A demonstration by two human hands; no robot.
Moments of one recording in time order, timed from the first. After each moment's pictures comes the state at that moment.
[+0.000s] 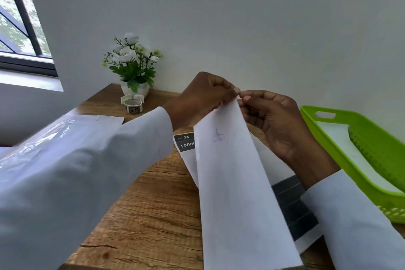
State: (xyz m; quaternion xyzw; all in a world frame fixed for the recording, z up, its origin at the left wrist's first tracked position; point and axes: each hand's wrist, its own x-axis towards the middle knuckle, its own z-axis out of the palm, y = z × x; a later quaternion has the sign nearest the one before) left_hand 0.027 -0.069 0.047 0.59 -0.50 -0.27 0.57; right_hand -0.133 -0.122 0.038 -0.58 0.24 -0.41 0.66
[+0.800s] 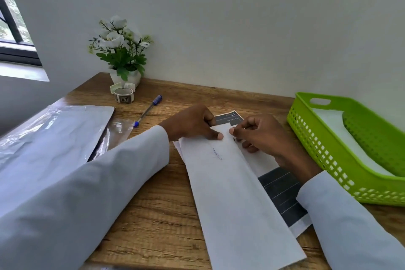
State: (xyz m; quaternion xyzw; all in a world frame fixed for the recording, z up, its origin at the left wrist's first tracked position) left_hand 0.041 -0.077 -0.025 0.70 -0.62 -0.23 0.27; right_hand -0.149 -0.141 -0.018 -0.79 0.45 -0.22 0.36
